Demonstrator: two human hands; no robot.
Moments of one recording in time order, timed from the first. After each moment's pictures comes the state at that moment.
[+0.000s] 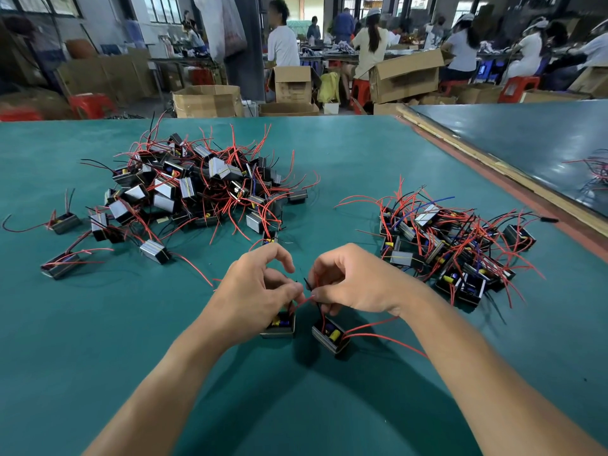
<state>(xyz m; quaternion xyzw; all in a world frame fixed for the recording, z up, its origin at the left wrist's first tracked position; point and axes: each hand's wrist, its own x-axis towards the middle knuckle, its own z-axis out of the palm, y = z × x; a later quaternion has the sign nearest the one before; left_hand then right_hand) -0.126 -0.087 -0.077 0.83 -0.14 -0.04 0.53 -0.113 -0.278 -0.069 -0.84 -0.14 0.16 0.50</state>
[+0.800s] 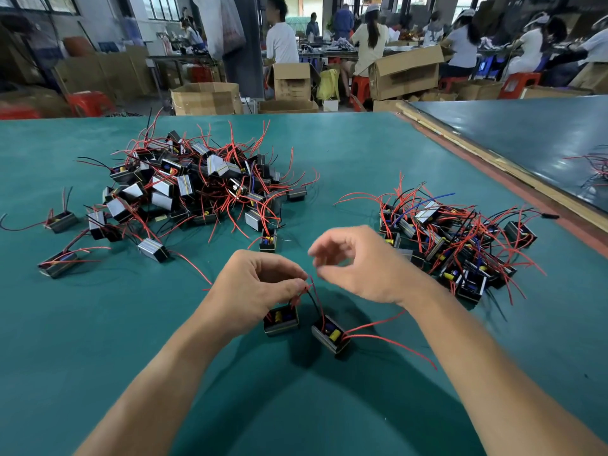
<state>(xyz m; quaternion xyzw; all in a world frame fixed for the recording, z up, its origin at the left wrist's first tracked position) -0.123 -0.088 -0.076 0.77 -0.12 -0.08 0.62 -0.109 -0.284 -0.066 -0.86 -0.18 0.00 0.48</state>
